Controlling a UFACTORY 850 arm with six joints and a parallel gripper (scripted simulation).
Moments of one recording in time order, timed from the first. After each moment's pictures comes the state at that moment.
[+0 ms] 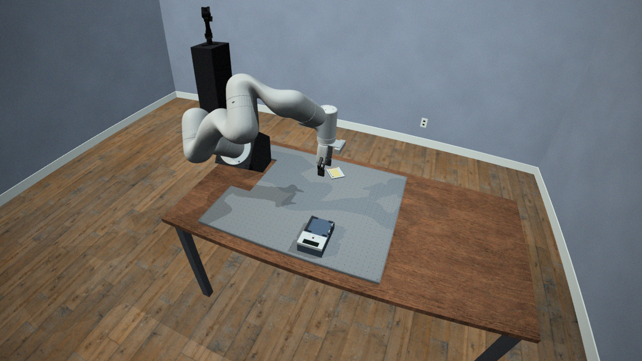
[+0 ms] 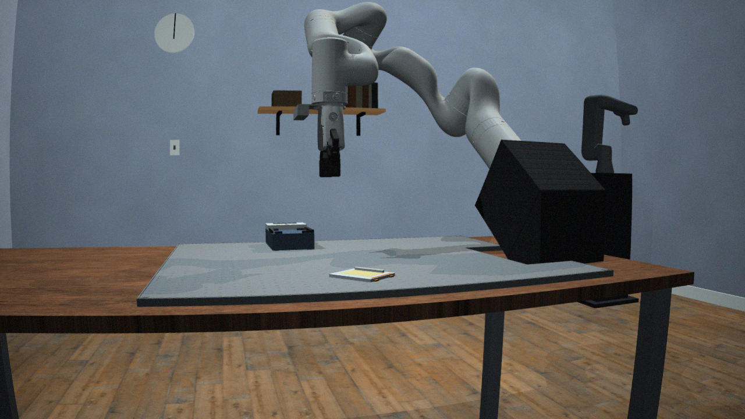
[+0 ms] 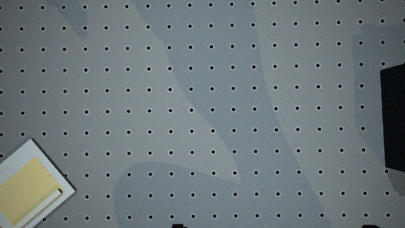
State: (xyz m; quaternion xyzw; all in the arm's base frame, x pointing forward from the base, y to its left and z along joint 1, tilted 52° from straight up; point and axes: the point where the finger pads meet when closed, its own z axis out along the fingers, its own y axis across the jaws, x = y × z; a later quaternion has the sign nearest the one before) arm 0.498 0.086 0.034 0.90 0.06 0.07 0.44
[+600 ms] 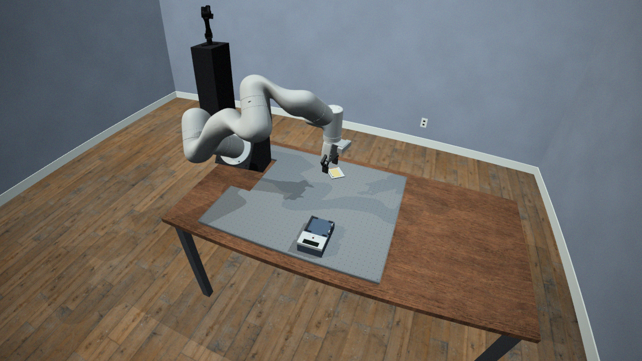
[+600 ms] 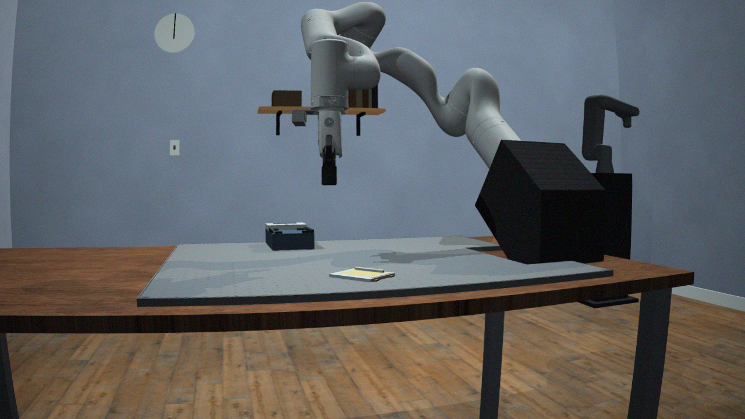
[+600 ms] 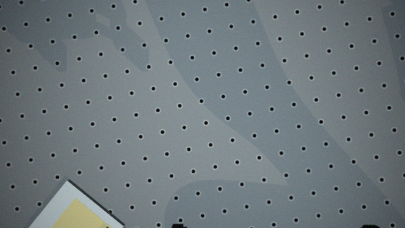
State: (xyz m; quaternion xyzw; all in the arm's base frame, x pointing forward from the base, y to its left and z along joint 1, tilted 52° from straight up) arm 0.509 0.107 -0.019 0.90 -0.03 0.11 0.43
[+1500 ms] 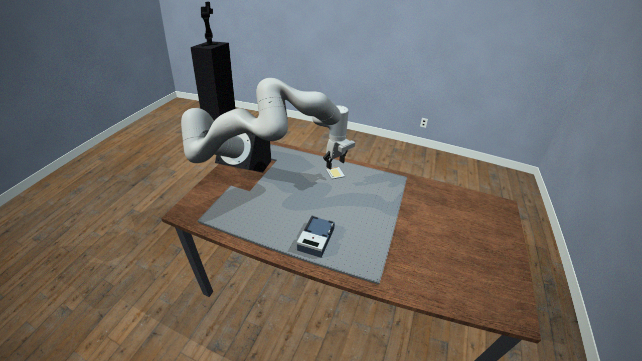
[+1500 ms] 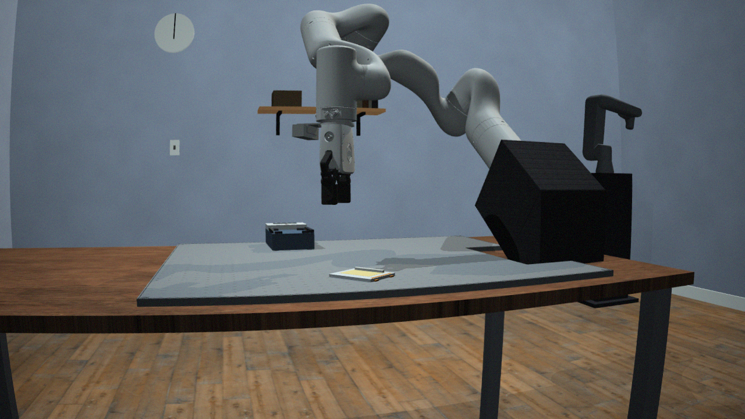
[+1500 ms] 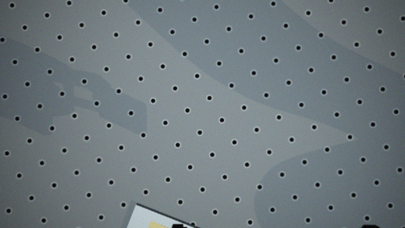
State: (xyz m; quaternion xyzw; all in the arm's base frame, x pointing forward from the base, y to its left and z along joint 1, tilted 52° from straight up) arm 0.513 0.131 -0.110 0.88 -0.17 0.17 0.40
